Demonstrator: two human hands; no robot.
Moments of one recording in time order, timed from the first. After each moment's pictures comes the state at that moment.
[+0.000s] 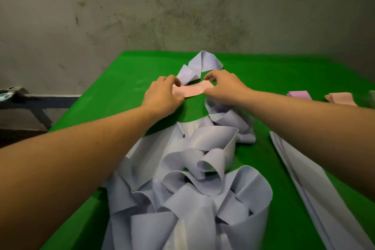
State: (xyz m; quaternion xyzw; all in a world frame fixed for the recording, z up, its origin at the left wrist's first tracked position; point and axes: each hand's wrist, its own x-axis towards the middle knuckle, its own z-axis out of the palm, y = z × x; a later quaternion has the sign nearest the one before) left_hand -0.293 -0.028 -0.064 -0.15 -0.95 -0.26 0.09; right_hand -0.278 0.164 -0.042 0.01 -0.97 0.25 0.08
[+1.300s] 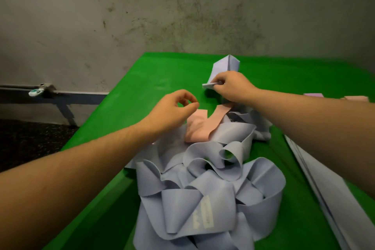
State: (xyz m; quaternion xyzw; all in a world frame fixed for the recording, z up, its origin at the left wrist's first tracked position) left_hand -0.208 -0.065 -0.042 -0.17 -0.86 -0.47 0.03; right_hand -0.281 0.143 -0.036 0.07 -0.97 0.22 0.11
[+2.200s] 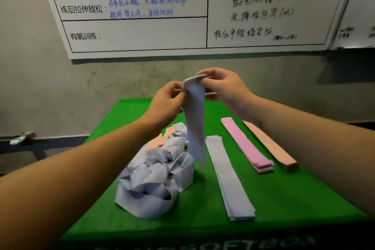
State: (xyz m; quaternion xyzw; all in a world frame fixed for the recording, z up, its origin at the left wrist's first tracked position) left_hand -0.034 0.033 0.123 -0.26 -0.75 -0.60 0.07; right_hand 0.001 0.196 0.154 0.10 -0.72 0.67 0.16
